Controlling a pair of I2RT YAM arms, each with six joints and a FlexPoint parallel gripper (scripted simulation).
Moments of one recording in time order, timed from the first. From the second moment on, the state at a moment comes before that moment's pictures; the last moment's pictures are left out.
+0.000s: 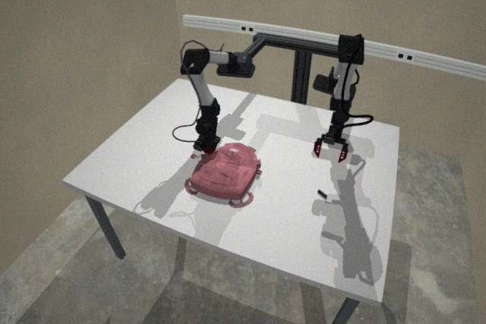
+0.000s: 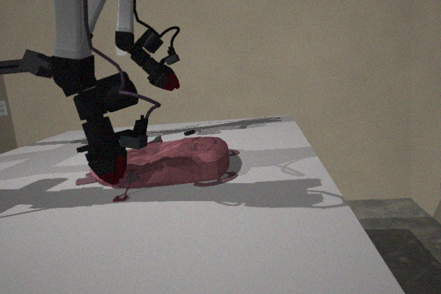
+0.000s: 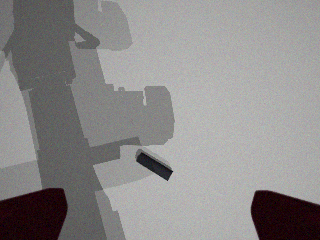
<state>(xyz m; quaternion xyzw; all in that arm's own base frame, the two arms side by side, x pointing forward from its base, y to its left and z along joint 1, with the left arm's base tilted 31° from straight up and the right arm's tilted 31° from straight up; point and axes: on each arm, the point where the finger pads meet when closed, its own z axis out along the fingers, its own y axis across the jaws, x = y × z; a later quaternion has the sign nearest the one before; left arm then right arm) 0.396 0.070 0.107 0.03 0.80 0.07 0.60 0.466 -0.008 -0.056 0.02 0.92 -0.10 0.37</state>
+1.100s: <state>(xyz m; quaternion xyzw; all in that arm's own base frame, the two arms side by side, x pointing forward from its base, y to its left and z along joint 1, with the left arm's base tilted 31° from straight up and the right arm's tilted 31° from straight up) 0.396 0.070 0.107 0.03 0.80 0.07 0.60 0.462 0.017 -0.061 0.02 0.92 -0.09 0.38</state>
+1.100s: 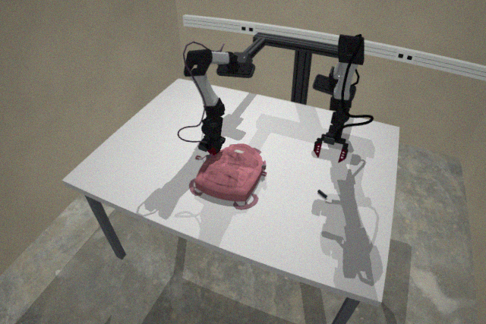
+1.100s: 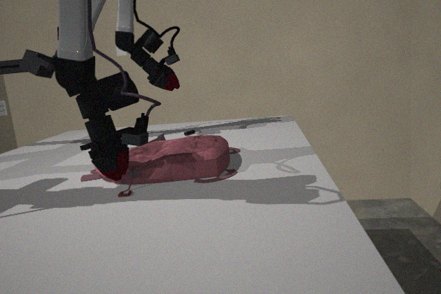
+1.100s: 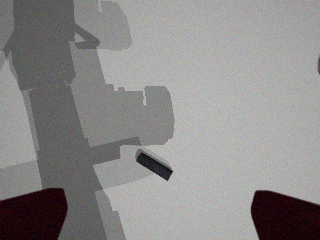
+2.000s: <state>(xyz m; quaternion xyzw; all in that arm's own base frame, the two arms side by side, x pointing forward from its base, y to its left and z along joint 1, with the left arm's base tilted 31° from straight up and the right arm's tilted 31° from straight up) 0.396 0.070 0.107 0.03 0.80 0.07 0.60 0.463 0.019 -0.062 0.02 0.92 -0.10 0.38</state>
